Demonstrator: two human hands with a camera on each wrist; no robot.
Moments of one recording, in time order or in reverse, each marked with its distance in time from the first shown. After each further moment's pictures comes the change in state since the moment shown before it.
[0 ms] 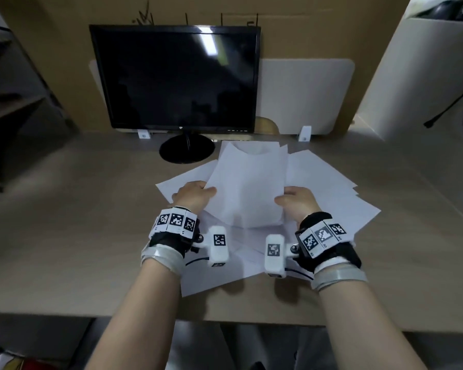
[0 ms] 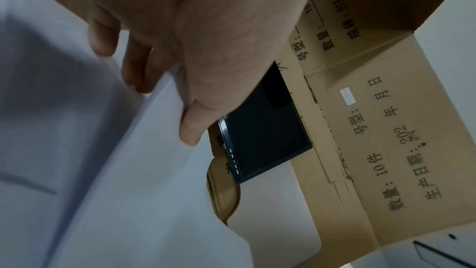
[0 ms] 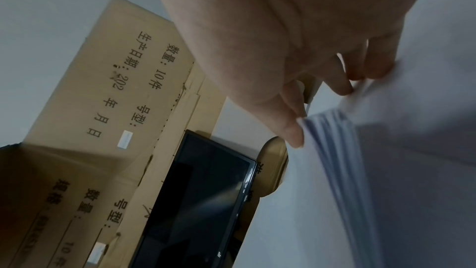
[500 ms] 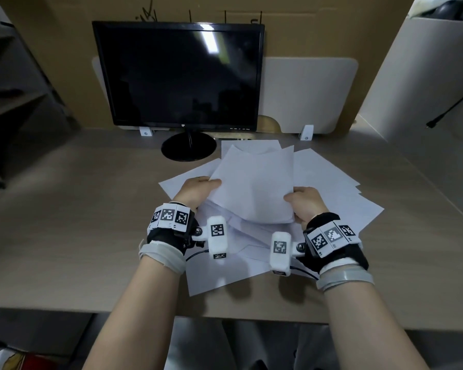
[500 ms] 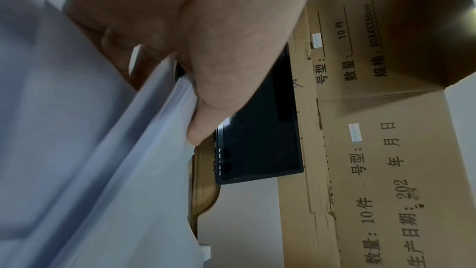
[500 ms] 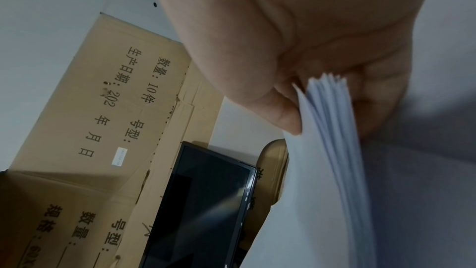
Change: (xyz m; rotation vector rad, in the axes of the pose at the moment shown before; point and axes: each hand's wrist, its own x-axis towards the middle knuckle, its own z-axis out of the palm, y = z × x) left_hand -0.026 0.013 -0.011 -0.565 -0.072 -0.020; right_hand -0.017 -0.006 -0.007 0.166 0.006 0.036
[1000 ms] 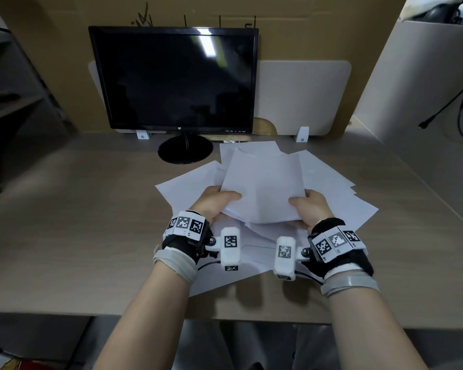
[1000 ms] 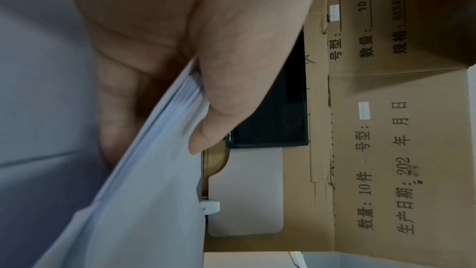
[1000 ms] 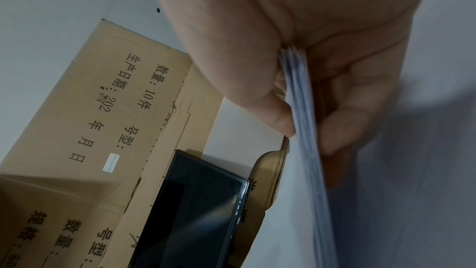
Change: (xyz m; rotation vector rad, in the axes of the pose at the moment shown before) left_hand -0.018 -0.002 0.040 -0.073 -0.138 -0.044; right_hand -0.007 0.006 -0.019 0.117 0.002 0.035
